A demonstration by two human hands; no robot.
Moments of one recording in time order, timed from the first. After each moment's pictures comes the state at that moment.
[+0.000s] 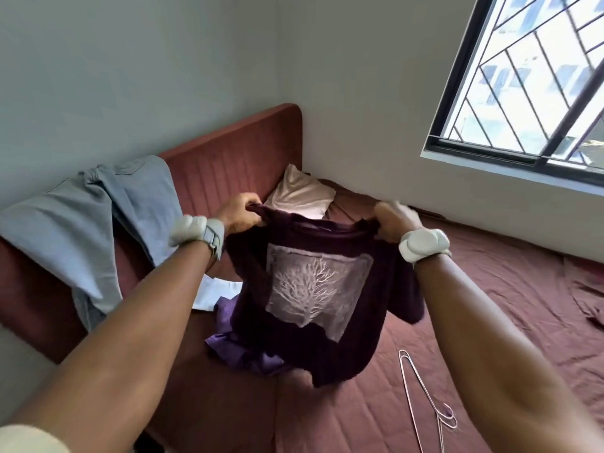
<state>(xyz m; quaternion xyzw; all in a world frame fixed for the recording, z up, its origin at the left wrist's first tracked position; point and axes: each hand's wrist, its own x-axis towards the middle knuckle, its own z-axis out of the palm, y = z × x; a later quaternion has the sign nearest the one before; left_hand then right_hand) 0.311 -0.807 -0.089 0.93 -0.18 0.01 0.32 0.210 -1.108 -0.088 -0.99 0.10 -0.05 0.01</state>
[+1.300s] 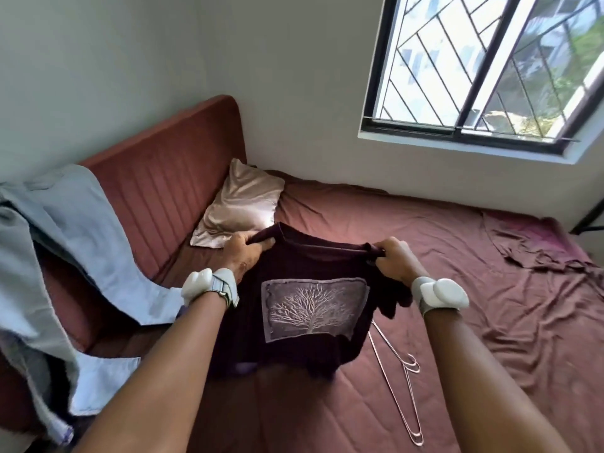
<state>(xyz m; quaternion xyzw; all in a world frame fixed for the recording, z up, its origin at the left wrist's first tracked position) 0.243 -0.867 -0.164 0.84 -0.13 -0.13 0.51 0.075 -1.130 -0.160 -0.92 0.27 -0.04 0.27</state>
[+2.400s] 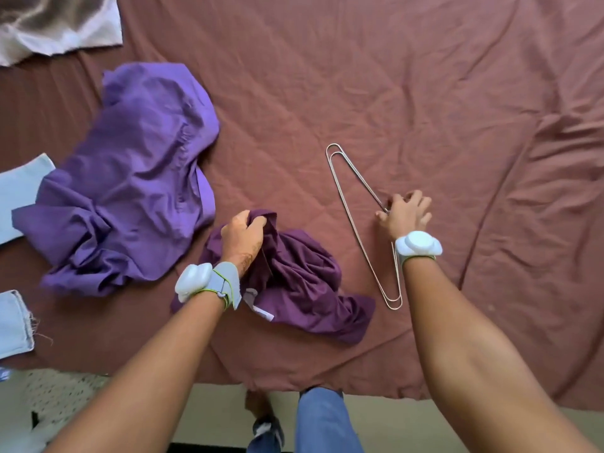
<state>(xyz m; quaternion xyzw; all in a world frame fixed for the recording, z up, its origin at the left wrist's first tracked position) 0.190 -1.079 -0.549 0.92 -0.02 -0.33 0.21 0.016 -1.297 -0.639 -0.80 0.54 0.19 0.18</state>
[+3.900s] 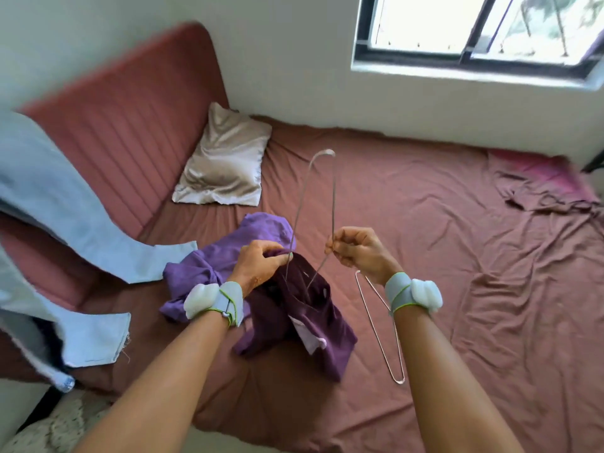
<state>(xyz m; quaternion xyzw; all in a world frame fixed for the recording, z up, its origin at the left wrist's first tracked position) 0.158 -0.912 -0.247 0.88 -0.17 -0.17 0.42 0.049 -1.118 -0.253 -0.68 0.10 -0.06 0.72</state>
